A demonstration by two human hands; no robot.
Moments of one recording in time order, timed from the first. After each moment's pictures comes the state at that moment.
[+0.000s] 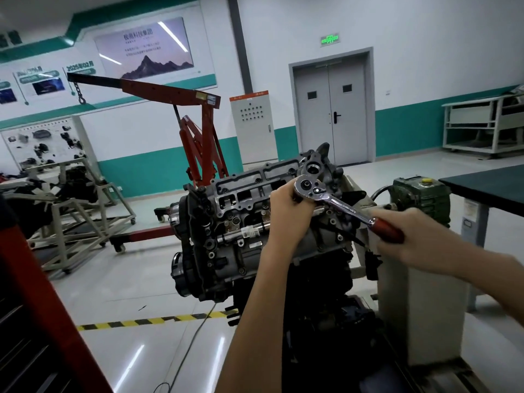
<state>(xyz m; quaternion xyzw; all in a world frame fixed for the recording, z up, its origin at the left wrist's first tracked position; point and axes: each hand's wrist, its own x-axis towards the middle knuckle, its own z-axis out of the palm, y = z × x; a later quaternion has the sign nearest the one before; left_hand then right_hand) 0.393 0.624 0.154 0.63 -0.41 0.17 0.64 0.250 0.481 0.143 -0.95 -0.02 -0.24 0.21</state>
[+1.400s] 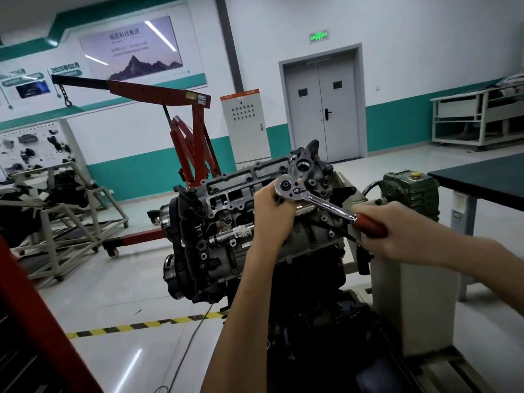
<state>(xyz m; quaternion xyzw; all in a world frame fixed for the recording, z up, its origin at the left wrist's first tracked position) 0.398 0.631 0.152 0.63 -0.41 0.18 0.64 0.247 0.489 0.154 -0.95 -0.04 -0.20 0.23</state>
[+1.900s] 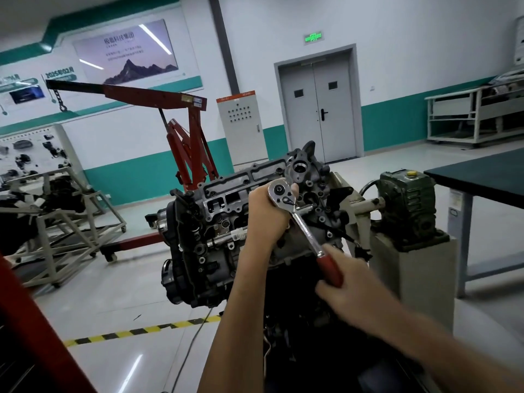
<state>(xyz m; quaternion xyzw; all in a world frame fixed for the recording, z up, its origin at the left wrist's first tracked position) 0.405 0.633 0.156 0.65 -0.43 0.19 0.60 0.255 0.563 0.092 -0.86 0.00 -0.28 0.42</state>
